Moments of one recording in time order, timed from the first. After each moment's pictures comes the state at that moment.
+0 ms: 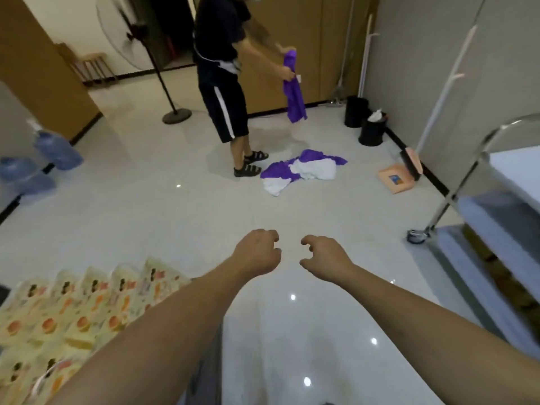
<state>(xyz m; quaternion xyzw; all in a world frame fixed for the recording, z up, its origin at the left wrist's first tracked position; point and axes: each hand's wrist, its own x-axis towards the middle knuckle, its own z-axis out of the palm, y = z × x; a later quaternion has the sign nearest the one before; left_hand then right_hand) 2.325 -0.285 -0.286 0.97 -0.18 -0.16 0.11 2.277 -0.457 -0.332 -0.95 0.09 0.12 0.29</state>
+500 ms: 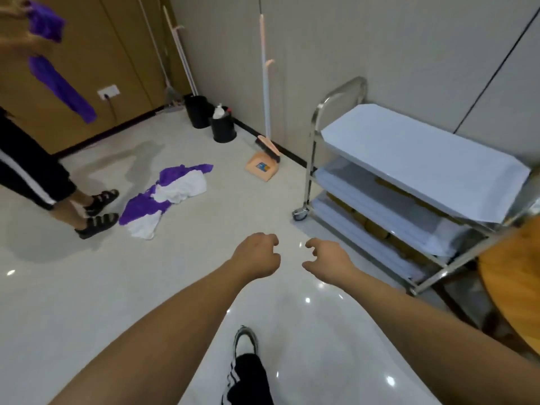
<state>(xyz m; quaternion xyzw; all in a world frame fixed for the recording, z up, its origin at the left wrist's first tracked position) 2.414 -0.587 -0.335 0.85 -0.46 -0.26 0.05 2.267 -0.700 -0.378 -0.84 0.43 0.08 0.32</state>
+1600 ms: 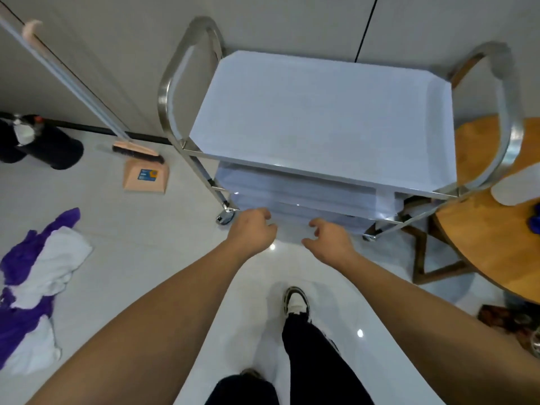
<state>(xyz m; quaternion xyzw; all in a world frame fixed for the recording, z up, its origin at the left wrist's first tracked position) 2.456 -0.998 -0.447 0.72 -0.58 -0.37 -0.01 2.268 -0.994 -0.497 -0.60 0.69 0.01 0.41</state>
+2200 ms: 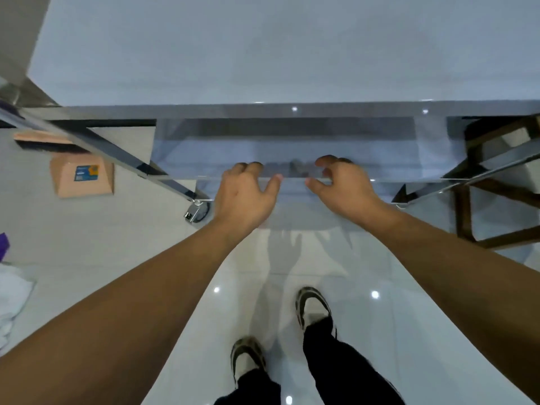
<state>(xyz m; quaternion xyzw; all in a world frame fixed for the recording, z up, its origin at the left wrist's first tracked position) 2.443 -1.112 -0.681 0.71 -0.65 -0.26 0.06 2.247 -1.116 -0.710 -0.61 0.71 -0.08 0.33</state>
